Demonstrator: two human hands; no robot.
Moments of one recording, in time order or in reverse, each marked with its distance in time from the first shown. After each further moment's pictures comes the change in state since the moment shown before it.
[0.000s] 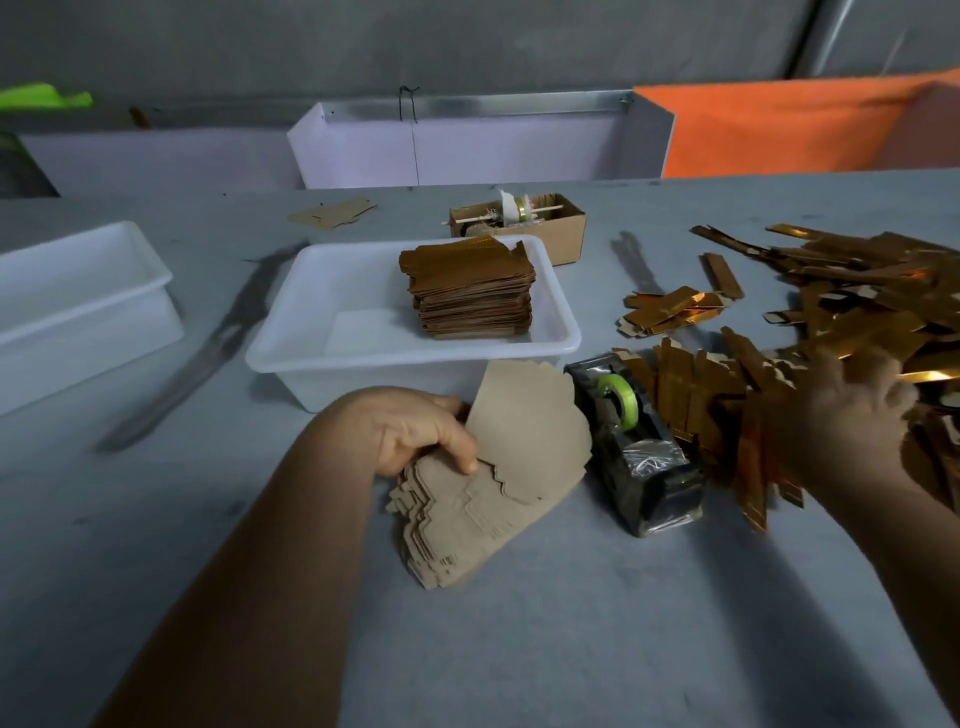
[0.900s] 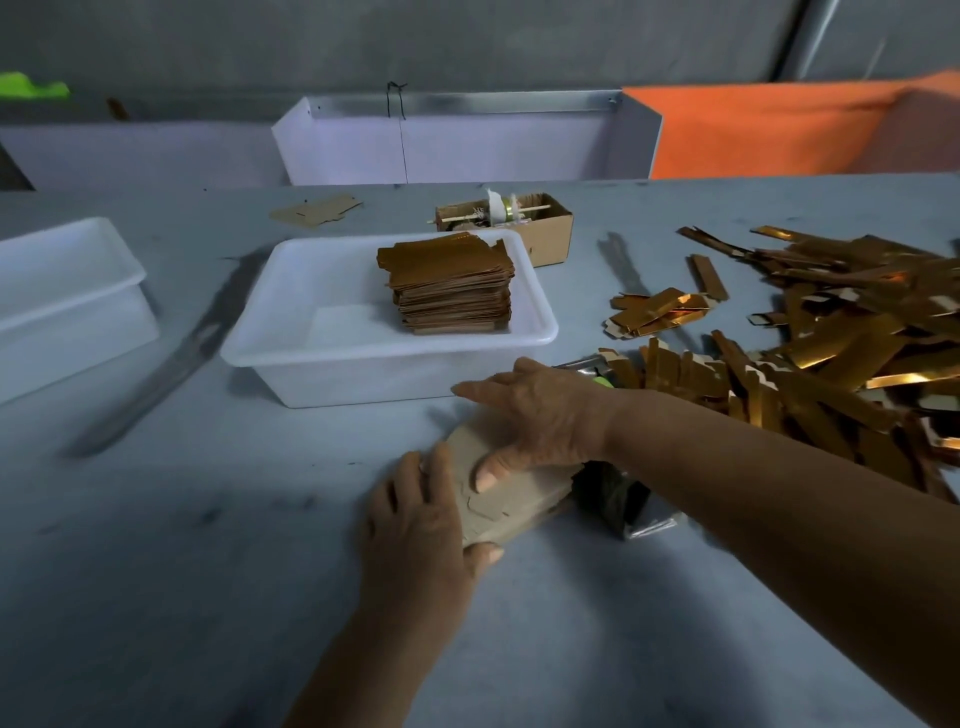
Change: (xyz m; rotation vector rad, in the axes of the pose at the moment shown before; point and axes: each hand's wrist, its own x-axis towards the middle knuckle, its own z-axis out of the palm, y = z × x) left_hand -0.001 -0.088 0.082 0.956 0.903 0.296; right_hand -0.033 -0.141 0.034 -0.320 -0.636 -1.155
